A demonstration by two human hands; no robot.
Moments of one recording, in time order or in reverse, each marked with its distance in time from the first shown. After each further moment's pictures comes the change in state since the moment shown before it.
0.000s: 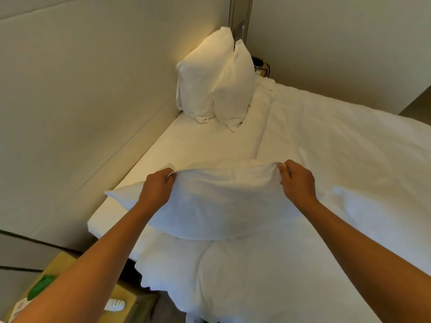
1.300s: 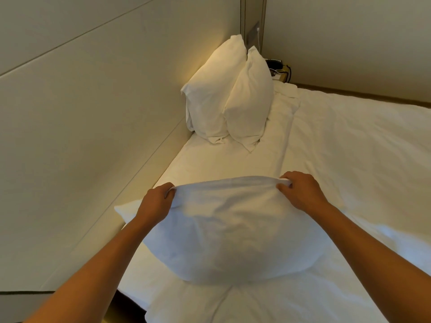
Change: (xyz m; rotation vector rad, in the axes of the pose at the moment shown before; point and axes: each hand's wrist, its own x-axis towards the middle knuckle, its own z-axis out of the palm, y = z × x) left_hand 0.169 0.009 0.008 0.179 -0.044 -0.052; right_hand 0.189 0.005 0.054 -0.054 -0.362 -0.058
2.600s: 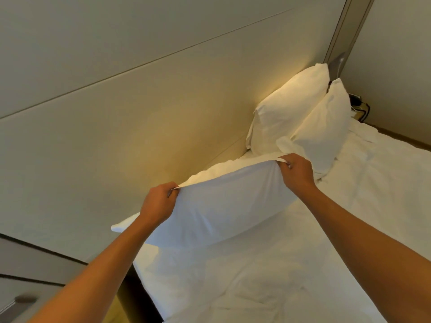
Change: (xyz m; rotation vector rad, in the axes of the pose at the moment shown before) left_hand 0.000 -0.103 -0.123 -0.090 0.219 -0.265; right_hand 0.157 -0.240 0.062 0.283 0.131 -0.221
